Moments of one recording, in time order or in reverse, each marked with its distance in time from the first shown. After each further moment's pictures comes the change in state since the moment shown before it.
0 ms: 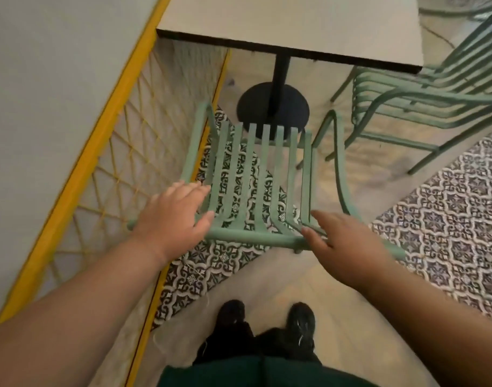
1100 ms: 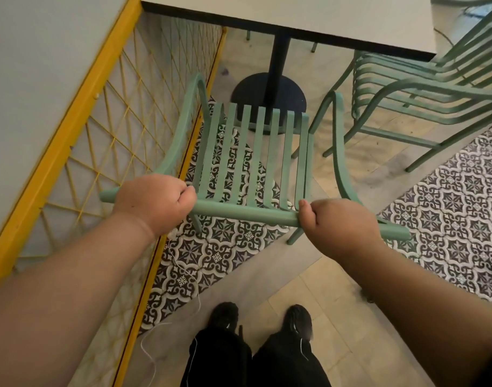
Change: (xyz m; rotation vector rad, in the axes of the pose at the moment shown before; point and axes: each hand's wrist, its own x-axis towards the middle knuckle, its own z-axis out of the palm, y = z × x) left_hand 0.058 -0.033 0.026 0.122 0.186 -0.054; right_hand 0.068 -0.002 0.029 -0.204 0.167 0.025
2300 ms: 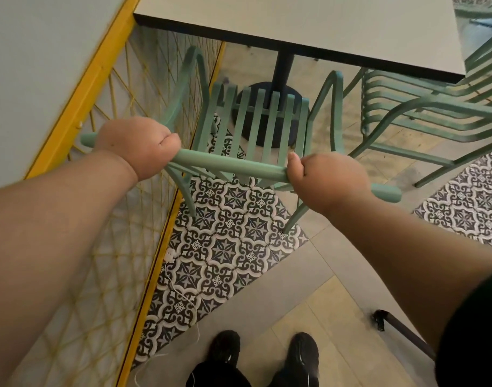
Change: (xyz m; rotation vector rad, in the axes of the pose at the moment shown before) left_hand 0.173 -0.062 -0.019 0.059 0.151 0.091; right_hand 0.162 -0.030 -0.033 -0.009 0.130 -0.007
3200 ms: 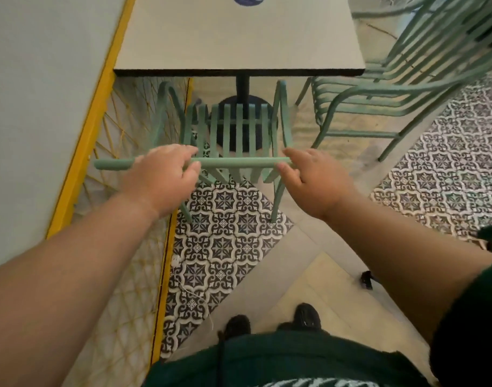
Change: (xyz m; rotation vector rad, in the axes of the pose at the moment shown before) left_hand -0.105 0.126 -0.135 -0.272 -0.095 0.033; right_hand -0.146 0.043 -0.093 0.291 0.074 -0.020
